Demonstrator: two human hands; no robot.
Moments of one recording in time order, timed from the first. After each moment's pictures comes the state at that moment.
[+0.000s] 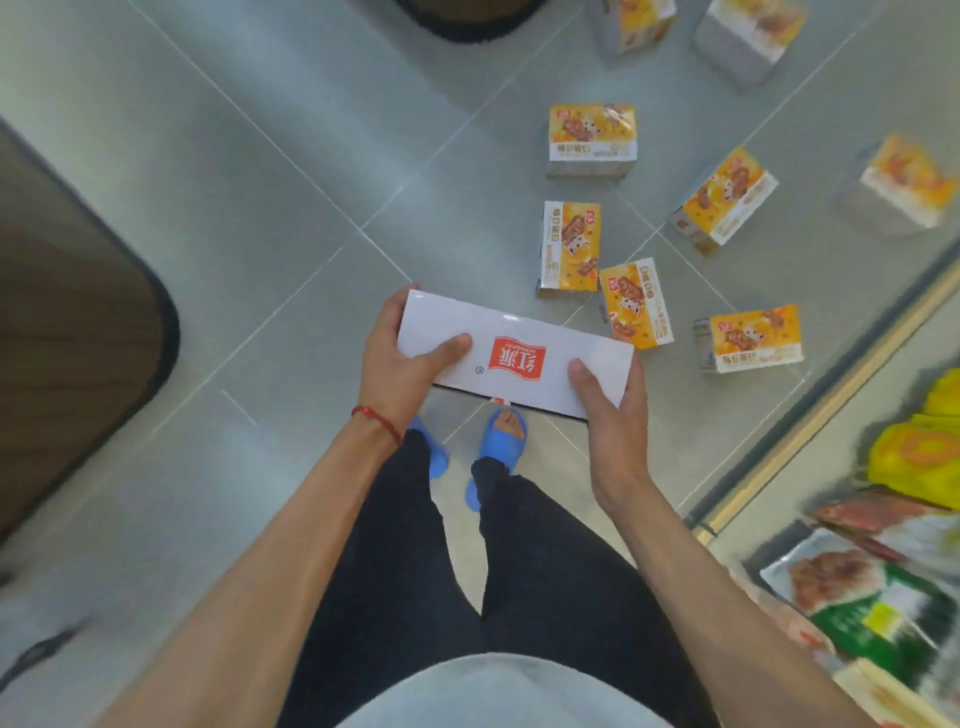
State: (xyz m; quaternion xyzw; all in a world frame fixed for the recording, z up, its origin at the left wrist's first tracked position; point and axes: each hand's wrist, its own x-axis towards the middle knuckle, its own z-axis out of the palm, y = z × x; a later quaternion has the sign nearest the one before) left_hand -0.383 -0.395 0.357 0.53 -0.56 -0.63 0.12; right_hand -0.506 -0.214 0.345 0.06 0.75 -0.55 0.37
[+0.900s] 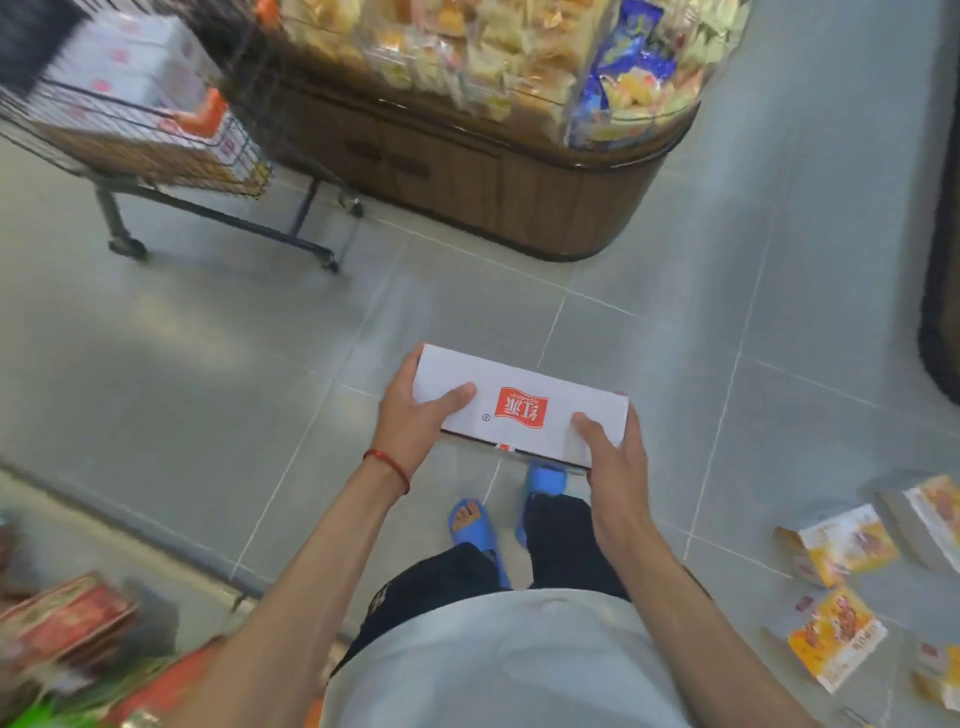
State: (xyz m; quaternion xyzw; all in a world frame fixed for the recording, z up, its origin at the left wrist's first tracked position) left_hand 0.186 -0.148 0.467 0.73 -0.19 -0.45 0.49; right_hand -0.022 -0.190 0.465 -0.35 0.64 -0.28 0.63
